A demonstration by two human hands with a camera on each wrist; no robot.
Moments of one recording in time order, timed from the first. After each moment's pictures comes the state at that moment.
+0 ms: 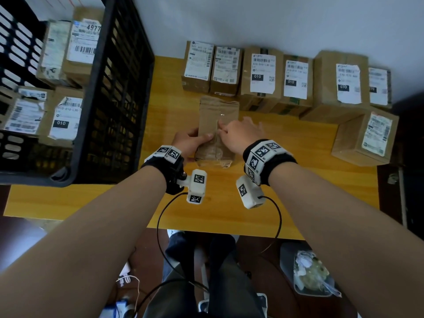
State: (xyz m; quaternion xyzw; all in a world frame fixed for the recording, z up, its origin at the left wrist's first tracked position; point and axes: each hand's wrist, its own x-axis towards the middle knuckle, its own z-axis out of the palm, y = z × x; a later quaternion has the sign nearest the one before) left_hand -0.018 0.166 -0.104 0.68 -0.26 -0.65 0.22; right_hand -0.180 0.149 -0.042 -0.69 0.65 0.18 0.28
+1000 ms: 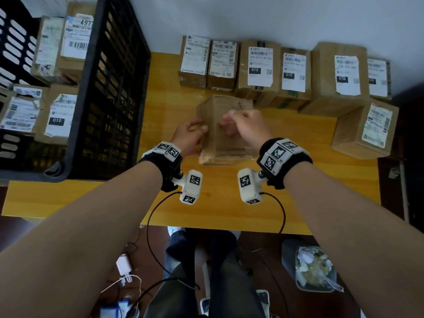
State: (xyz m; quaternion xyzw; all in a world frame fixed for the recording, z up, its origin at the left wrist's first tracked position) left_hand -0.021 0.168 -0.110 0.66 -0.29 -0.65 0.25; right_hand -0.201 0.162 -0.044 -0.45 0.69 -0.22 0.52
